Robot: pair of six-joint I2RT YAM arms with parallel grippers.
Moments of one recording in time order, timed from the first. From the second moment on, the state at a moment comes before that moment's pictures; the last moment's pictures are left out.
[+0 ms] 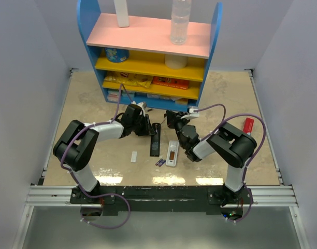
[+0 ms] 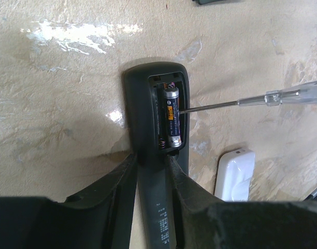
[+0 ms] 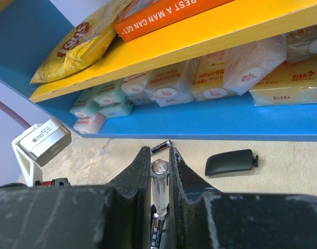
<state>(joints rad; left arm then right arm) -0.52 1.73 0.86 0.03 0.23 -0.64 0.78 1.86 0.57 1.36 0.53 0.57</state>
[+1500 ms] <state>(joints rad) -0.46 1.33 0.97 -0.28 -0.03 -0.51 0.78 1.41 0.73 0.57 0.34 0.56</state>
